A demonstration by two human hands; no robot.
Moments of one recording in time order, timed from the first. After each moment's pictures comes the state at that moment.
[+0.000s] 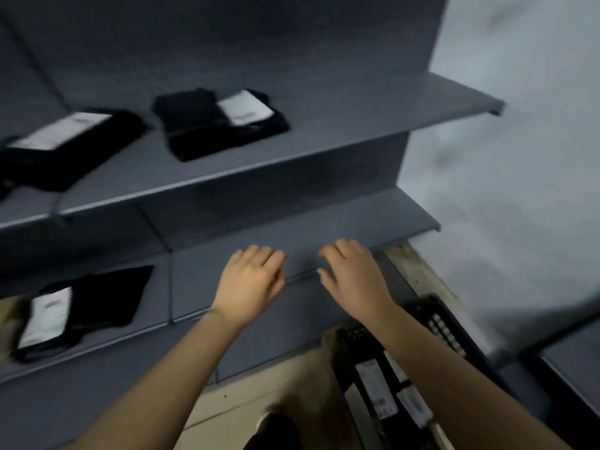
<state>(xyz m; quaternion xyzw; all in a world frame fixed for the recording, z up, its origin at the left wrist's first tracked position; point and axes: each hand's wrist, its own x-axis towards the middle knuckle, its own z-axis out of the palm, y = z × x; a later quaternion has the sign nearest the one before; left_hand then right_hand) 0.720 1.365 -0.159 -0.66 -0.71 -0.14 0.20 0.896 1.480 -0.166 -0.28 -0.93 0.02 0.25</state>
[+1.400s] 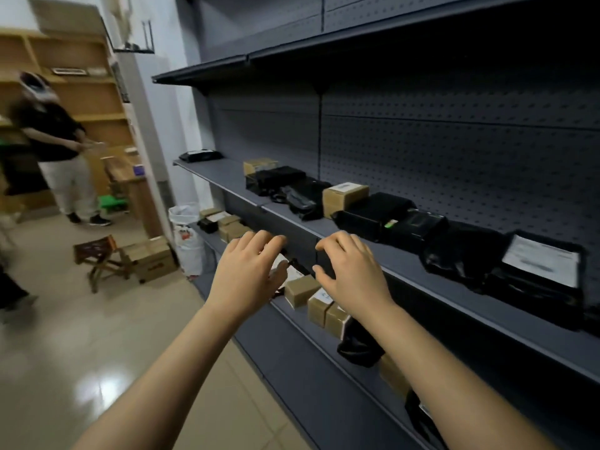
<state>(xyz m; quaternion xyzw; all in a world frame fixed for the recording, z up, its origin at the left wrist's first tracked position) 0.330 0.691 0.010 -0.15 -0.90 0.01 0.41 0.297 0.886 0.006 0.28 -0.88 0.18 0.32</state>
